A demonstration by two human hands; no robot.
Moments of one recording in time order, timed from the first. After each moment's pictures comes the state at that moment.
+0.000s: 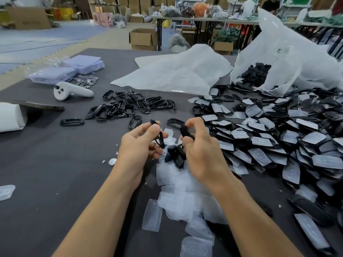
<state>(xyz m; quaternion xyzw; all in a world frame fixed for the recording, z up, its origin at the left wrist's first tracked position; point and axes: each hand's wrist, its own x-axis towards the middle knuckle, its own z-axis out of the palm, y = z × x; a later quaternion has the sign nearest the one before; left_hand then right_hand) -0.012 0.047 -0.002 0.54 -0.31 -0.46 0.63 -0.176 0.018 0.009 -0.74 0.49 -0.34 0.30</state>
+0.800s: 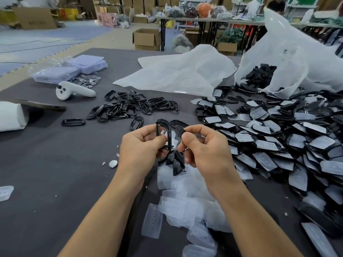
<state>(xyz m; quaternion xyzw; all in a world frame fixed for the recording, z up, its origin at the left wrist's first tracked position) -0.020 0.050 0.005 0.57 -0.35 -0.39 0.64 -0.169 0.022 0.018 -0.54 0.40 -0.47 0.57</state>
